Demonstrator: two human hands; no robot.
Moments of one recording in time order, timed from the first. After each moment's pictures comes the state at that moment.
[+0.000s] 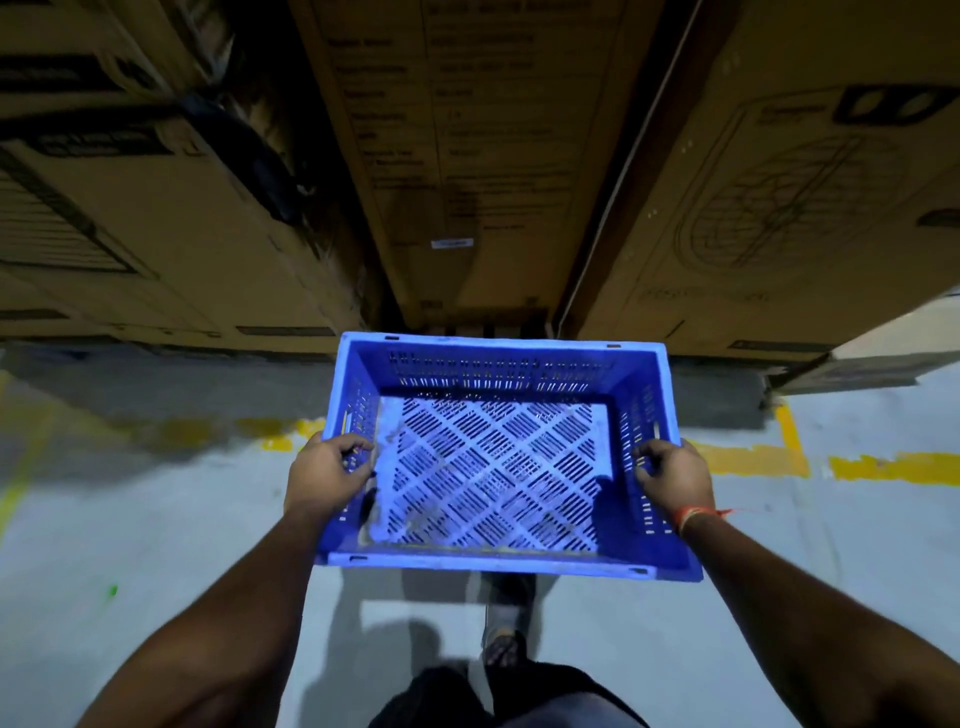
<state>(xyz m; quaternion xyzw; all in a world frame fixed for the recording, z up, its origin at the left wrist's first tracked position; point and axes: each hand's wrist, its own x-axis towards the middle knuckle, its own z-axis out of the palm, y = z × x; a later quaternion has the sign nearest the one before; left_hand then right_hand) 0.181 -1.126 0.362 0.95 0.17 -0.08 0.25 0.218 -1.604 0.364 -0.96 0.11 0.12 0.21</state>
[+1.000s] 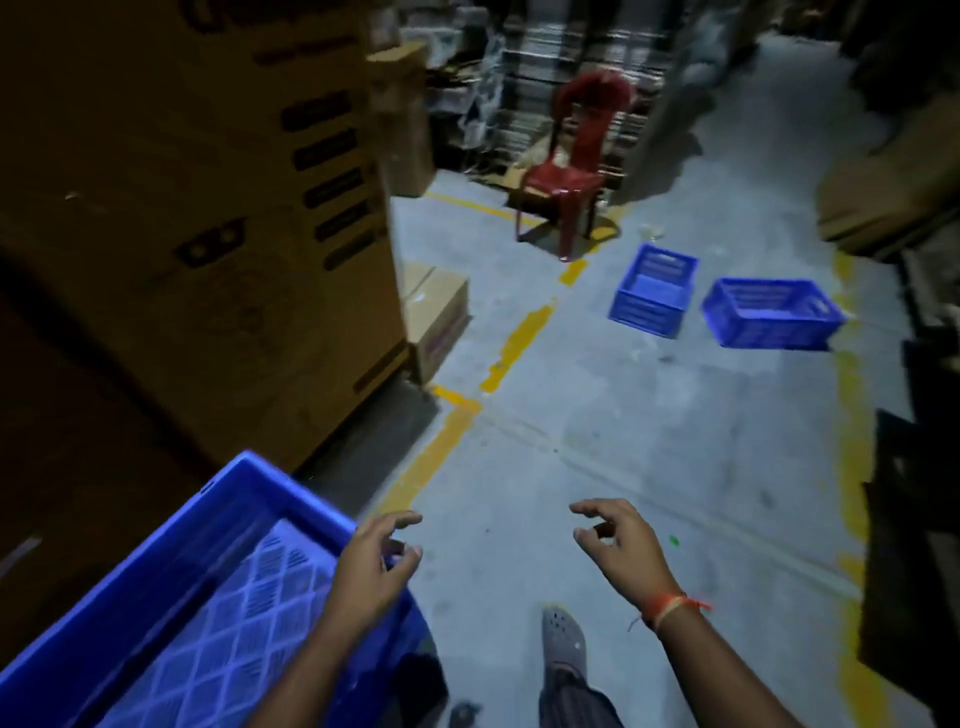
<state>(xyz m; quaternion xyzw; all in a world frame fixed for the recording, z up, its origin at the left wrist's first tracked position) 0.083 -1.502 0.475 0.78 -0.39 -0.27 0.41 -0.189 -1.701 0.484 -0.75 0.45 -0.19 0.45</state>
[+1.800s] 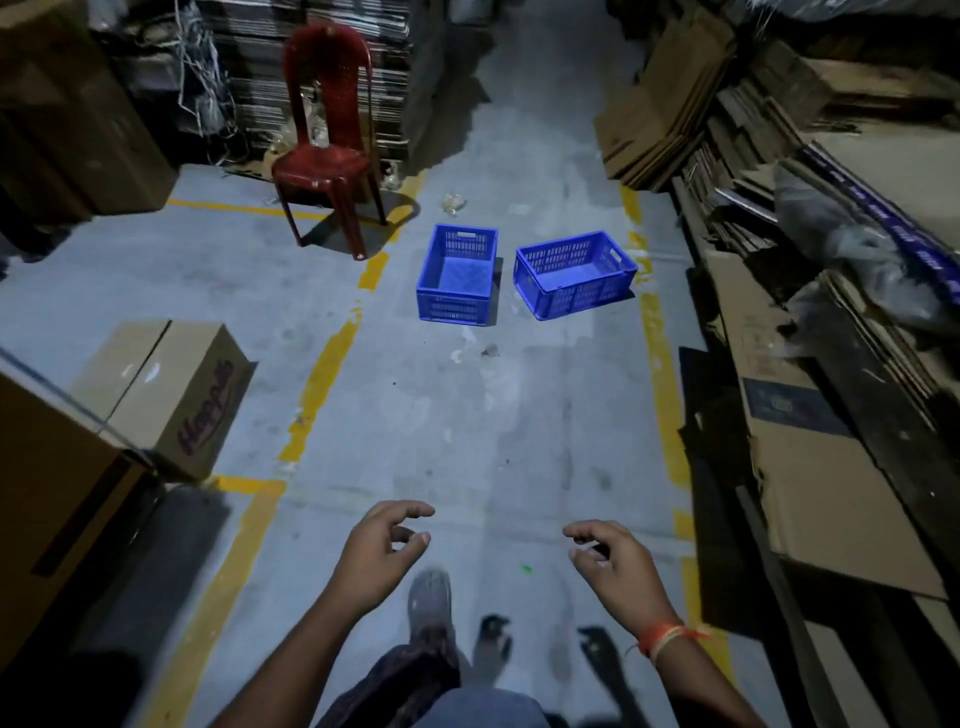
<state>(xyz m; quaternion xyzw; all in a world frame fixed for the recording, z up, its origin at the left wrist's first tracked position) -0.105 -2.013 0.460 0.67 -0.52 -0.43 0.31 -0.425 -2.051 0.463 -0.62 0.61 -0.25 0.42</state>
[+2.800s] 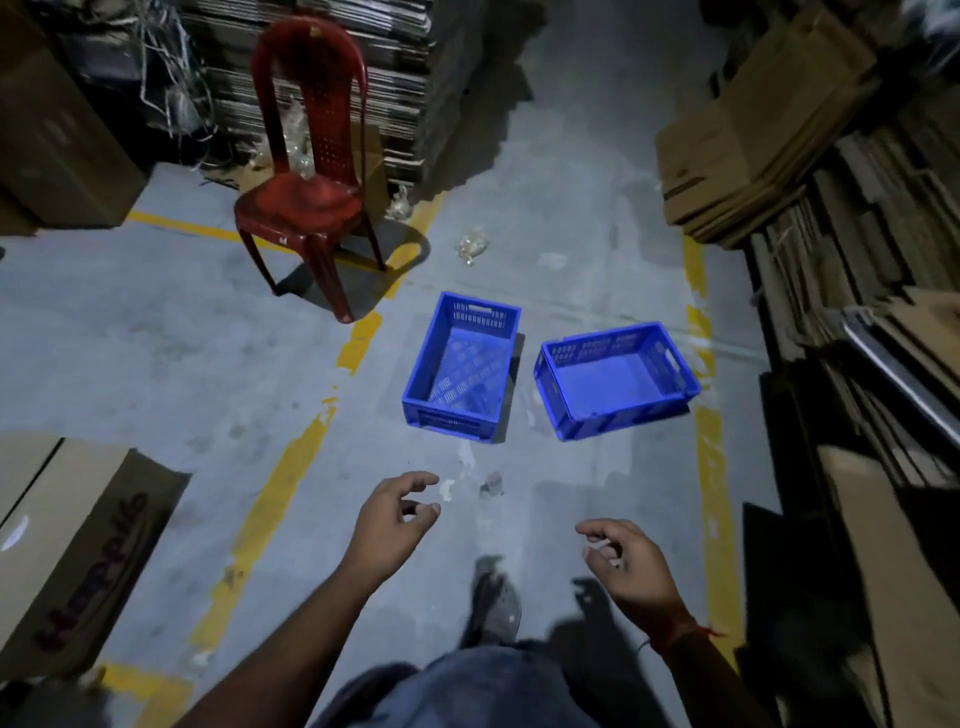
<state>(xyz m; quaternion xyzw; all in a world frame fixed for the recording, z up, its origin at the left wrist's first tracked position) -0.037 -2.694 0.442 0.71 -0.43 -0.42 0.36 -0.360 -2.740 0.437 -0.67 0.59 -0.20 0.41</state>
